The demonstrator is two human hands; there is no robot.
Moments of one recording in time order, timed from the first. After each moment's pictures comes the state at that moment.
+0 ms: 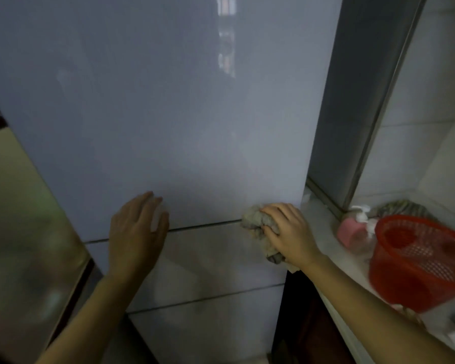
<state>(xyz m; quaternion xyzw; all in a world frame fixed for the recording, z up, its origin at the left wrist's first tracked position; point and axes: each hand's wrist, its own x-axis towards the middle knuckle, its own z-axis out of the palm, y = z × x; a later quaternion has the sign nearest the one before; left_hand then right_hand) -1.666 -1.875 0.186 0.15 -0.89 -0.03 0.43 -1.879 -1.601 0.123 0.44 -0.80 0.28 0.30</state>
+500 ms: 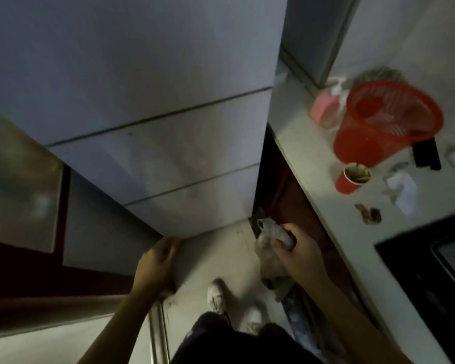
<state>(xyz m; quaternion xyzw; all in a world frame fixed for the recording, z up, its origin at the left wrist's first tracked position) -1.500 -1.774 0.023 0.29 -0.89 -0.34 -0.06 -1.615 -1.463 0.018 0.06 -0.89 0.43 -0.12</state>
